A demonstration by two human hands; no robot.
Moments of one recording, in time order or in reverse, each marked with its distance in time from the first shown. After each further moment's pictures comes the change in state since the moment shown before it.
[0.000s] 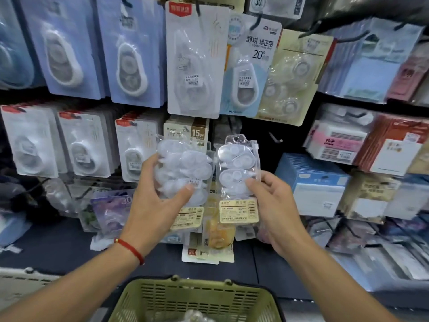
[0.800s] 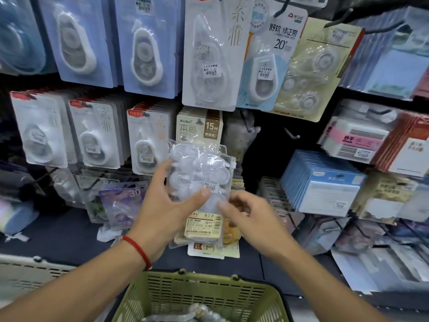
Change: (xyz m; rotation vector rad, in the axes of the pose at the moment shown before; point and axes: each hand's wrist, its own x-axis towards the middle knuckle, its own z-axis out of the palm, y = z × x) left_hand -0.012 -0.007 -0.002 -0.278 -0.071 -0.236; right_hand -0.008 0.035 0.025 -0.471 -0.296 -0.037
